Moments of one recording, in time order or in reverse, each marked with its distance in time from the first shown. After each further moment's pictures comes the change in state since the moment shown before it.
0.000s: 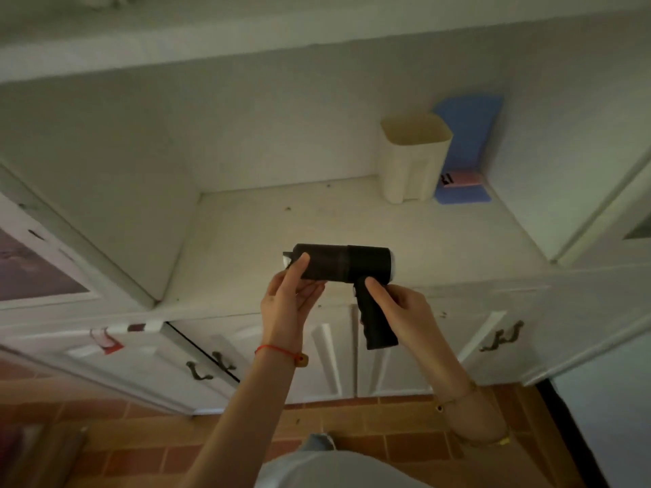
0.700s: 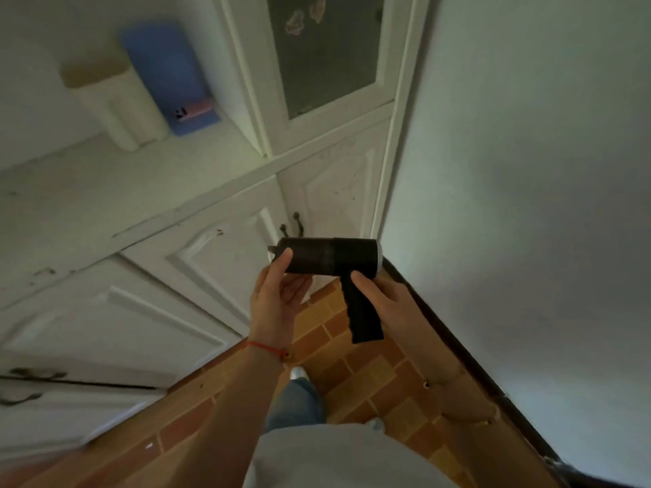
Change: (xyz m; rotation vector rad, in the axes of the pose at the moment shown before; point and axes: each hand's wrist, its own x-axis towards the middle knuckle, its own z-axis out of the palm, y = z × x) left_hand -0.265 -0.236 0.163 0.181 -0.334 -0.358; right_hand -0.281 0.157 -0.280 0.254 0.318 0.137
